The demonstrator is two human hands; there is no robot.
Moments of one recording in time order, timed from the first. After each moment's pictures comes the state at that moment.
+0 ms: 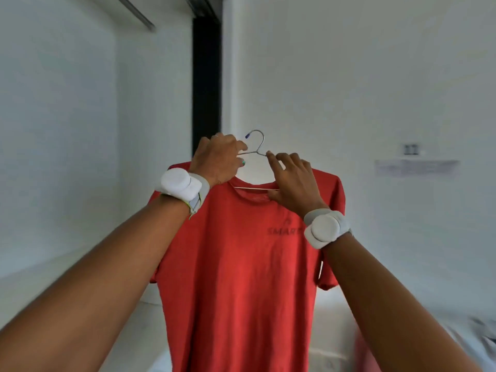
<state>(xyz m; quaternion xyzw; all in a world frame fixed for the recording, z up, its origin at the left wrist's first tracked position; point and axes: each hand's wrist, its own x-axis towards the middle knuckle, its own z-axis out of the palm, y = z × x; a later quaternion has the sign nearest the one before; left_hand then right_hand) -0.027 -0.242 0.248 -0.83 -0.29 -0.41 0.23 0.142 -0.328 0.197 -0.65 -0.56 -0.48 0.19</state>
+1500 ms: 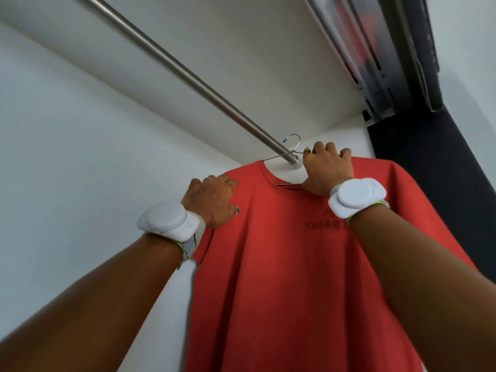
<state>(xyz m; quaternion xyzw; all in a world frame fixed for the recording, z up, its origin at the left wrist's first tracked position) -0.224 0.241 0.618 -0.63 -0.53 -0.34 0.46 -0.001 0.253 0.685 -0.56 -0.51 -0.55 0.36</state>
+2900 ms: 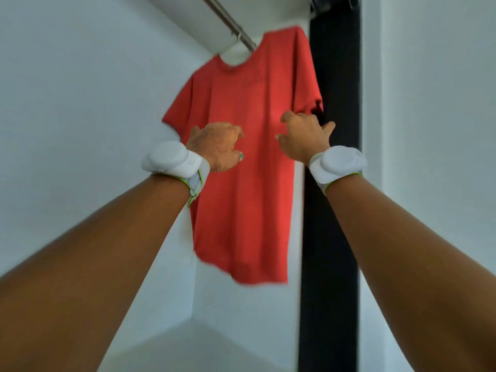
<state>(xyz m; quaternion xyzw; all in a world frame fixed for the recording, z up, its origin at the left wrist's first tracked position) -0.135 0.100 0.370 -0.74 -0.48 -0.36 0.30 0.048 0.099 0.393 -0.57 -0.61 -0.36 0.41</state>
